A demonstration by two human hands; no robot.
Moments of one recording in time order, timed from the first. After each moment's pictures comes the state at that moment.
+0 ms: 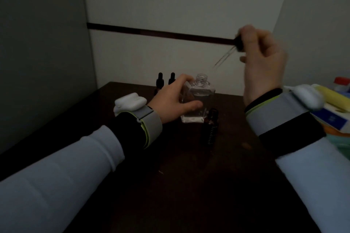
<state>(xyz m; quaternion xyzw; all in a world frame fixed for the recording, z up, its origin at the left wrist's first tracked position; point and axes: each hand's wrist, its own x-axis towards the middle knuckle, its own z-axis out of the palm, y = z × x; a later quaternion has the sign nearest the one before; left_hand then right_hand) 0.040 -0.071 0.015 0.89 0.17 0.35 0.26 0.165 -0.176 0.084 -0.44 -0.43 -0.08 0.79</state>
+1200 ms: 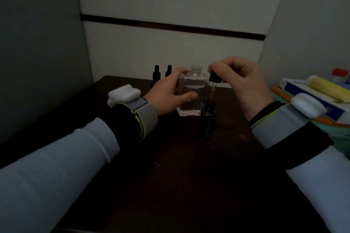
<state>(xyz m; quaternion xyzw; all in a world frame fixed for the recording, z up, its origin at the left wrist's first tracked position) 0.042 -0.066 0.010 0.88 0.17 0.34 0.29 0.174 -0.190 0.041 -0.52 -0.58 0.04 0.63</state>
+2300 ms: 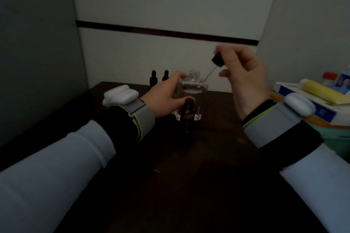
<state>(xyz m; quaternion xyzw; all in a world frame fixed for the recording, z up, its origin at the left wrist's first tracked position) 0.041 -0.064 0.020 0.91 0.19 0.28 0.23 0.162 -0.185 0.053 -0.45 -0.51 -0.01 0.73</state>
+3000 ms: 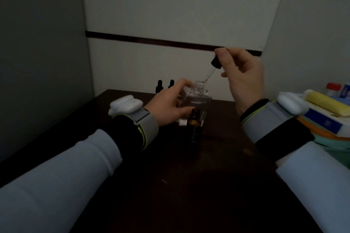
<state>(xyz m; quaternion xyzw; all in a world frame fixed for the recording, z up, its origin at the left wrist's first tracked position) 0.035 -0.058 0.020 0.91 0.15 0.30 0.23 0.163 -0.164 0.069 -0.47 -0.53 -0.10 0.70</state>
